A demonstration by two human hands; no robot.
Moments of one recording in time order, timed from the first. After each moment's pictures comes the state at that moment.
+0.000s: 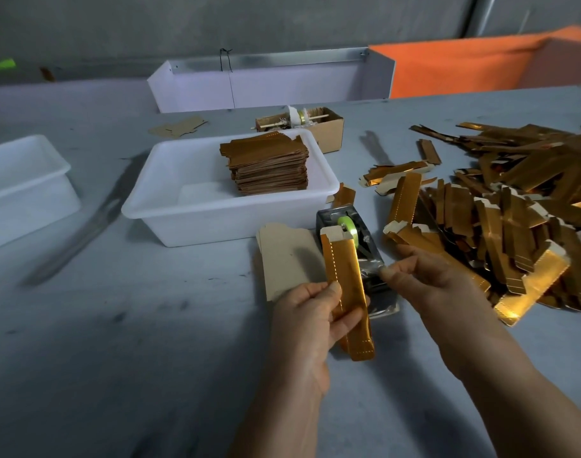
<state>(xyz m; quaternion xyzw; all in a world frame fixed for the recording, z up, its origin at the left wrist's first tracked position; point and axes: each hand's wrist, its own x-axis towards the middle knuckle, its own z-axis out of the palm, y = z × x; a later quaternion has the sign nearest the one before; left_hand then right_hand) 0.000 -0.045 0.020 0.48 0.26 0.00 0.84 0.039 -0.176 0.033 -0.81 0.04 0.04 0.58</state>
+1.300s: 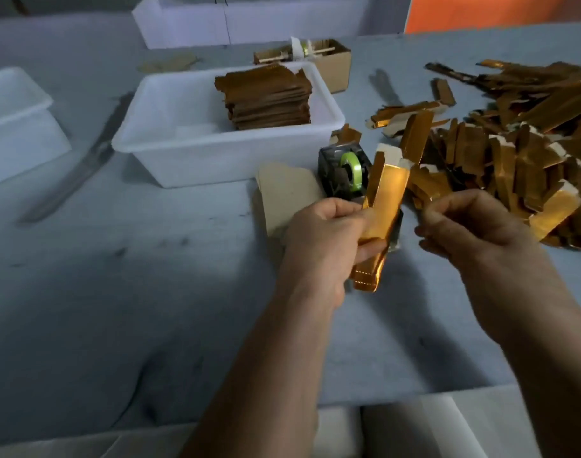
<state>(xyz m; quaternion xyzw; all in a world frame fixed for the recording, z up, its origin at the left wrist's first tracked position) -0.002 -0.056 0.044 0.61 0.23 -0.04 0.76 0.007 -0.199 0.037 -0.78 -0.01 0.00 0.62</state>
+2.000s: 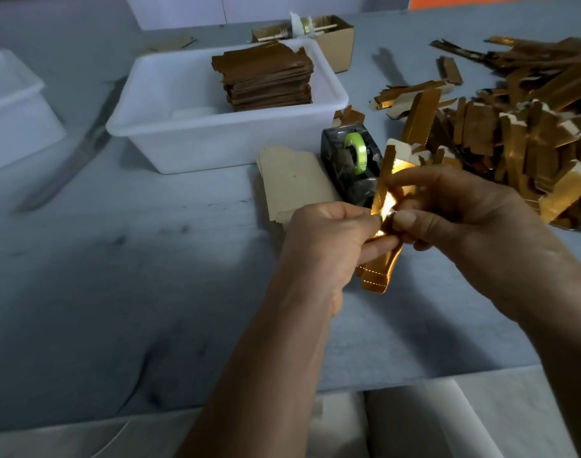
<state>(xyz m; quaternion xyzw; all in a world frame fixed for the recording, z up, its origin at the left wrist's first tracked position) -0.017 -0.052 0.043 0.60 0.19 -0.07 0.78 0.008 -0.189 0.054 -0.84 -0.19 0.05 0.50</state>
